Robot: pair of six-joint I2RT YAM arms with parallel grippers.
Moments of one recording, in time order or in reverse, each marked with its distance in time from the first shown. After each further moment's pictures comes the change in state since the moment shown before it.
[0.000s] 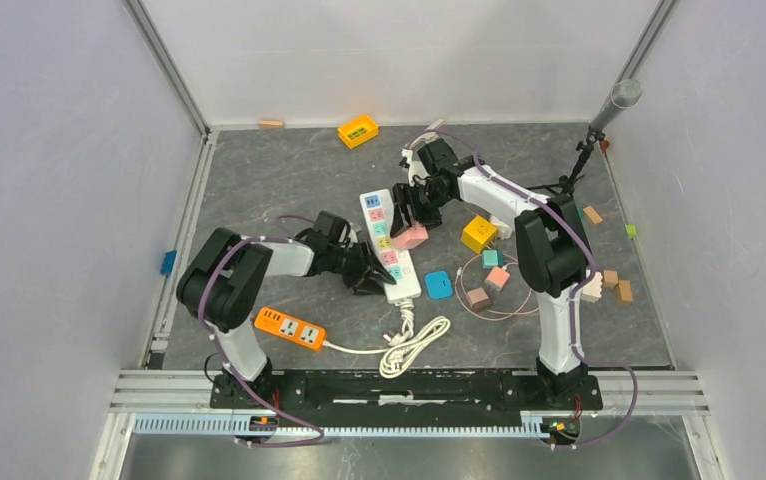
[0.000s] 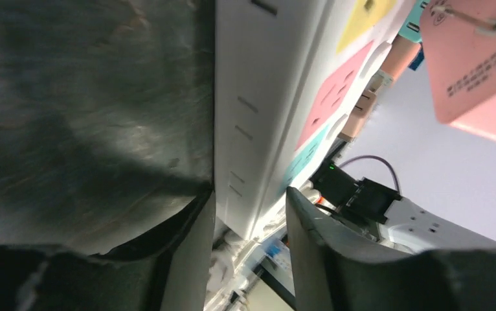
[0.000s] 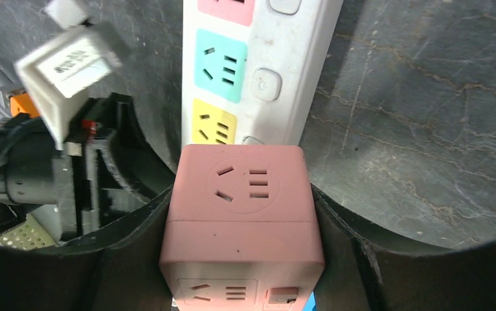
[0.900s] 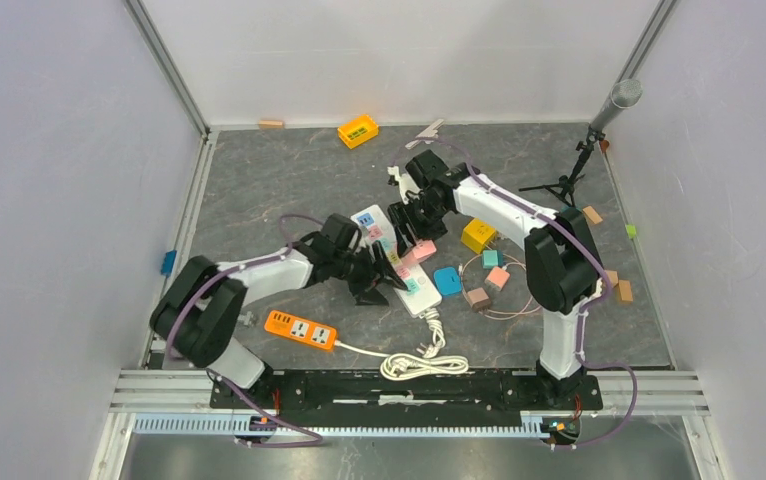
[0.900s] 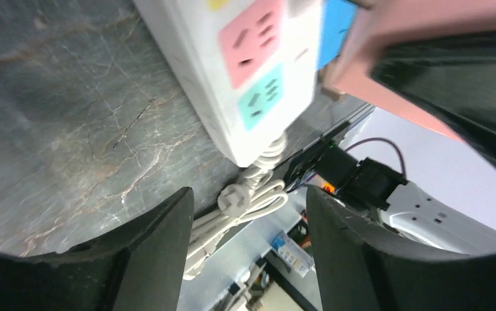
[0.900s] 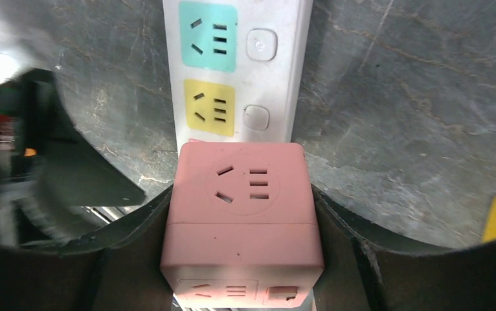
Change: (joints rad) left arm -0.170 -0.146 -0.006 -0.104 -0.089 -0.132; right arm 0.096 -0.143 -0.110 -0.106 0.148 -0.145
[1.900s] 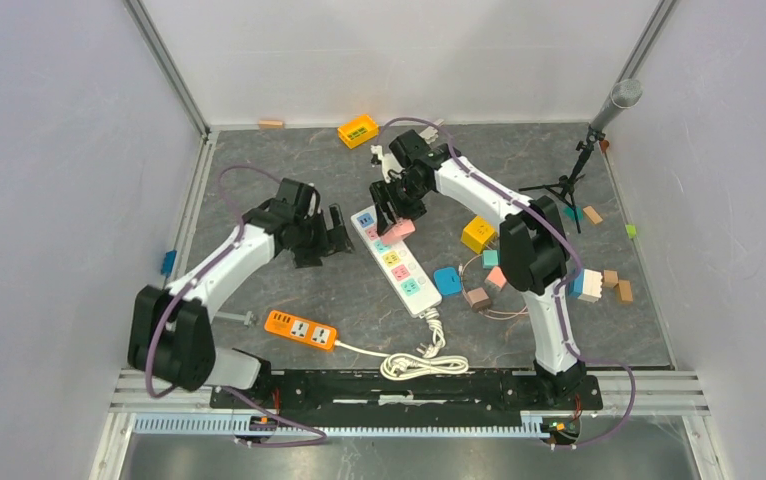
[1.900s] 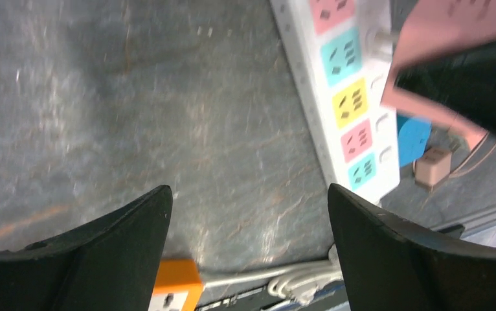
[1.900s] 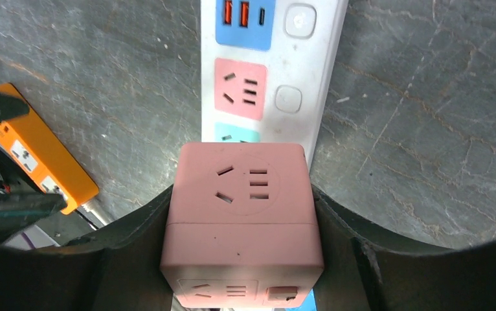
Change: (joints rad) left arm 0.266 -0.248 0.205 -0.522 -0.400 0.486; right arm 0.008 0.245 0.402 -0.101 -0.033 0.005
